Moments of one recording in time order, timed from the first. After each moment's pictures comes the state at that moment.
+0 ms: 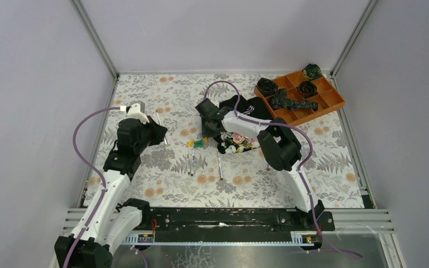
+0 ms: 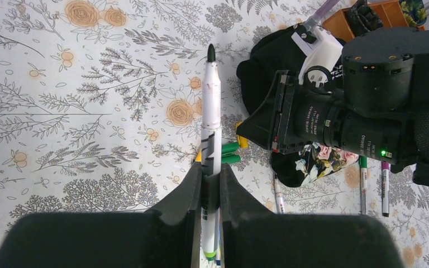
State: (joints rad) left arm -0.15 0.82 0.66 -0.24 0.12 -0.45; right arm 0.80 2.27 1.76 -0.52 0.11 0.67
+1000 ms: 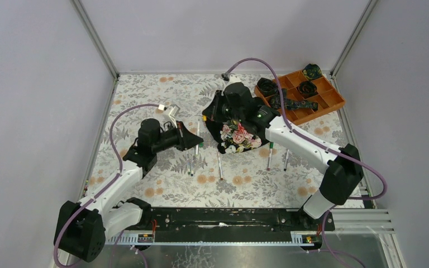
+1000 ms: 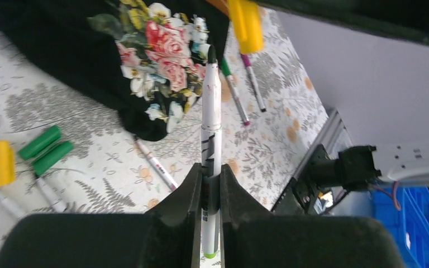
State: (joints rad) left arm -0.34 1.03 0.57 0.13 0.58 -0.56; right arm 0.80 1.63 1.44 -0.30 0.01 0.70
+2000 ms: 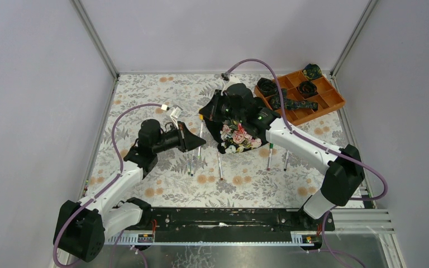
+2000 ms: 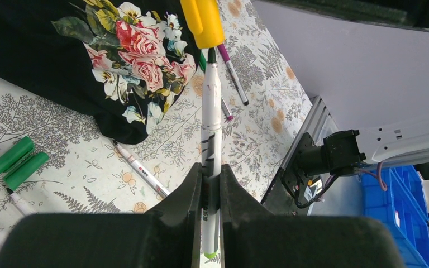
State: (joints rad) left arm -0.37 1.03 0.56 0.21 0.67 -0.57; right arm 0.80 1.60 1.38 -0.16 -0.04 0.72
